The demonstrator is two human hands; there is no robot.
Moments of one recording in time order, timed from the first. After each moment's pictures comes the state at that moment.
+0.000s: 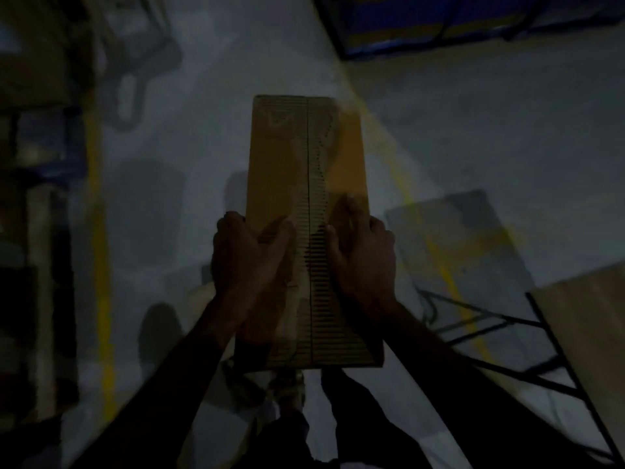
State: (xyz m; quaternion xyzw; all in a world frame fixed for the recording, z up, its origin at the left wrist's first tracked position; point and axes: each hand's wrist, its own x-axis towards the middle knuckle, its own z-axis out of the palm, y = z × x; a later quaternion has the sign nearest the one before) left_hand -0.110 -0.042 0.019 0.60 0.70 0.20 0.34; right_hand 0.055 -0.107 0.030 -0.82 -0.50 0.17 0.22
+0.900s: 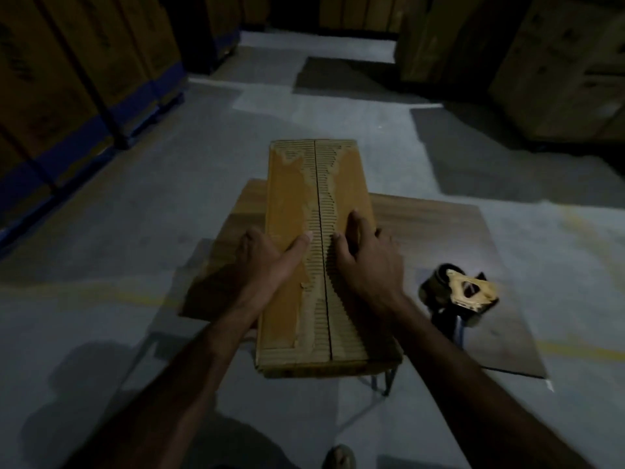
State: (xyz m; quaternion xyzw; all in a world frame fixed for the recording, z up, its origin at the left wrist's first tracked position) left_hand 0.388 -0.484 0.160 0.87 0.24 0.06 0.42; right_hand 0.396 -0.661 0.166 -0.96 -0.01 -0.07 0.28
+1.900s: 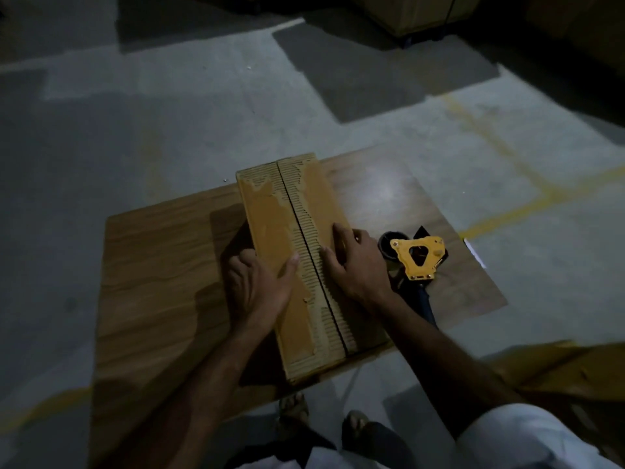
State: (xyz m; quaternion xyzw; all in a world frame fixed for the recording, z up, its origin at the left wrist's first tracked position) left_hand 0.561 -0.596 0.048 0.95 0.07 -0.08 0.28; right_hand 0.519 -0.779 0.048 -0.94 0.16 -0.03 0.29
